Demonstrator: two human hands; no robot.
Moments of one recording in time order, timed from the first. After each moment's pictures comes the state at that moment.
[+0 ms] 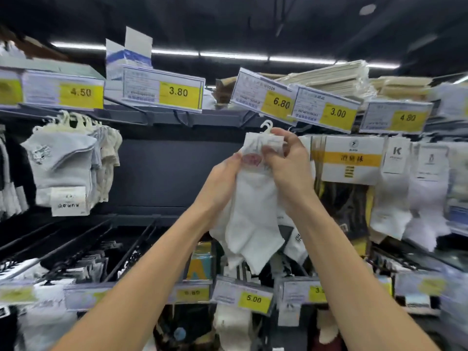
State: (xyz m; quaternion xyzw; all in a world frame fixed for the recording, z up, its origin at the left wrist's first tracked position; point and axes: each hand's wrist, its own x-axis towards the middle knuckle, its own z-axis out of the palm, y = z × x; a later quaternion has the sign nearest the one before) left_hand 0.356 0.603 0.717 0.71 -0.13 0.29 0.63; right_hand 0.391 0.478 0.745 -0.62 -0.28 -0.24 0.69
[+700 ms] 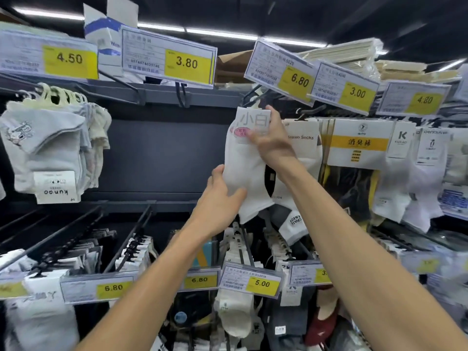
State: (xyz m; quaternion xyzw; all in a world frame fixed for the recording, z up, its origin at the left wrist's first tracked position) left_hand 0.358 0.627 0.666 0.86 -0.01 0.23 0.45; right_hand 0.446 0.515 0.759 -0.75 -0.26 -0.24 0.56
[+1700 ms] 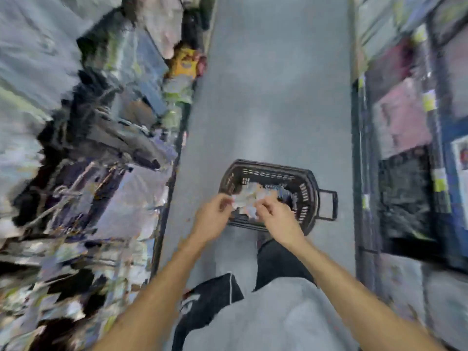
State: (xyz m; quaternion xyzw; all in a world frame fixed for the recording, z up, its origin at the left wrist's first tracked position) left_hand 0.103 -0.022 0.165 0.80 -0.35 -0.43 0.22; right_hand -0.061 -0.098 0.157 -0.69 0.53 0.02 0.50
